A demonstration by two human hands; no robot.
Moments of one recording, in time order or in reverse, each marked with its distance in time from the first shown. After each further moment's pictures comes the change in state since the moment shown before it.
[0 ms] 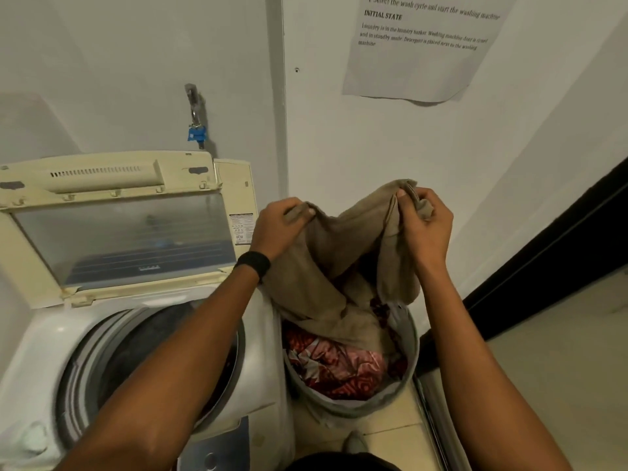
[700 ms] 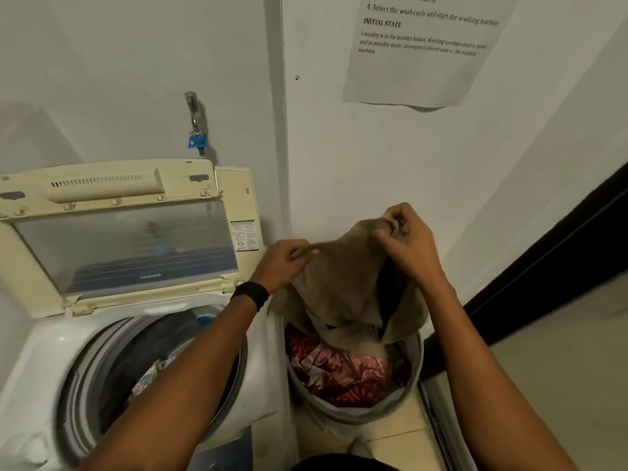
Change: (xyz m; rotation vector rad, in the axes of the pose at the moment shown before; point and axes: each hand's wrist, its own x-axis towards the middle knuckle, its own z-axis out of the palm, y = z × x) left_hand -0.037 -0.026 0.012 -0.069 -0.262 -0.067; right_hand -0.004 0.021 -0.001 -0.232 -0.349 -0.019
